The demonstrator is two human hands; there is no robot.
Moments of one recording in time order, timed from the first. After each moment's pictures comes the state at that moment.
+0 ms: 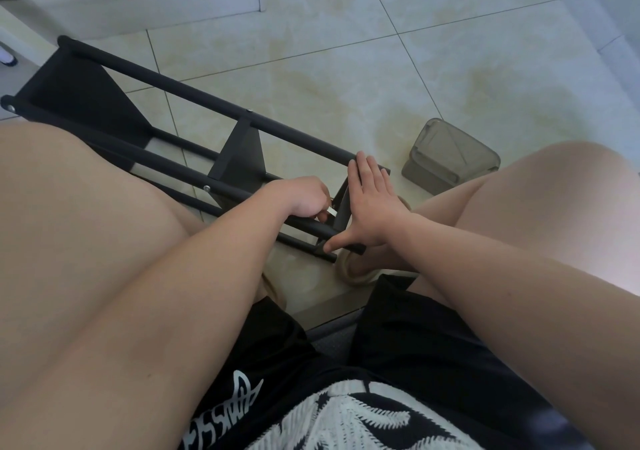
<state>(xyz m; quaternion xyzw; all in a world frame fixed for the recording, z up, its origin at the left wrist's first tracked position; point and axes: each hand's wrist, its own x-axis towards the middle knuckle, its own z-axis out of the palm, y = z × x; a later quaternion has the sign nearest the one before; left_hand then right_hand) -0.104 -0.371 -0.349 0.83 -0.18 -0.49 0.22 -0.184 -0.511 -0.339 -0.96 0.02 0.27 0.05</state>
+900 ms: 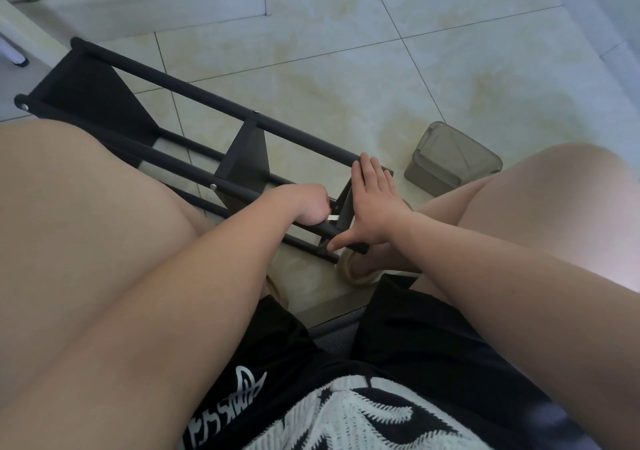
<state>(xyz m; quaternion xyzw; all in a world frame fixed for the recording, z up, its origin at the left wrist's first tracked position) -0.113 -0.367 -0.332 0.85 -0.24 -0.47 0.08 -0.183 -0.511 -0.340 -0.96 0.02 0.28 0.05</state>
